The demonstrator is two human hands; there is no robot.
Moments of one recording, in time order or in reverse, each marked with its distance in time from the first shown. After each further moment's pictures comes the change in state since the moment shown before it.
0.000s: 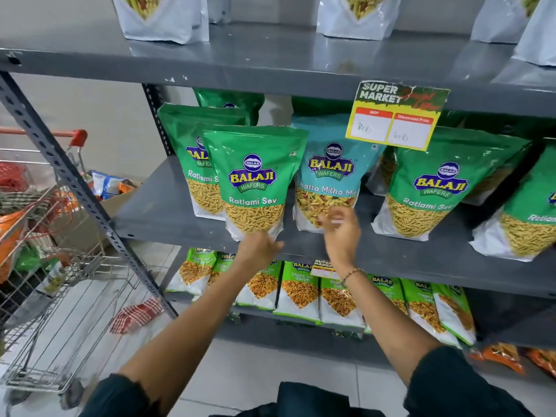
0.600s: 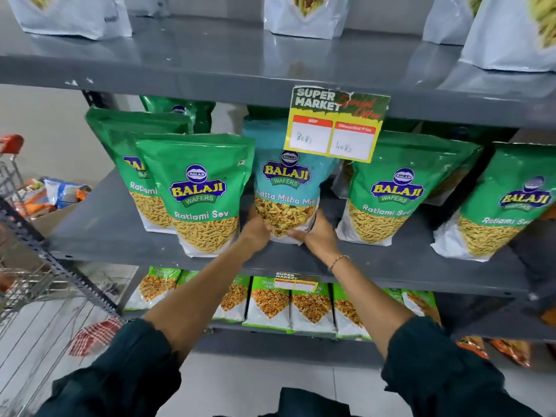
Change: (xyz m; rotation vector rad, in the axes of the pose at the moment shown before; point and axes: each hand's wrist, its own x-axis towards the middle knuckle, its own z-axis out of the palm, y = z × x) left_hand 0.078 0.078 0.037 -0.273 -0.059 -0.066; right_hand 0.060 0.037 -0.032 -0.054 -0.400 0.272
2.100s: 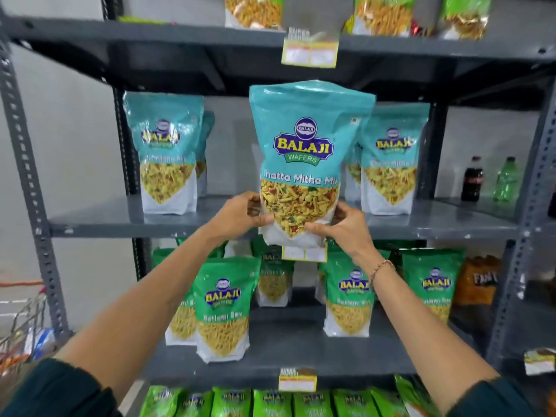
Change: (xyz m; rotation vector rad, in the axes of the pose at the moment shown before) left_hand -0.199 0.153 -0.220 0.025 0.185 0.882; right_hand -0.142 -0.260 -0.137 0.157 0.260 -0.578
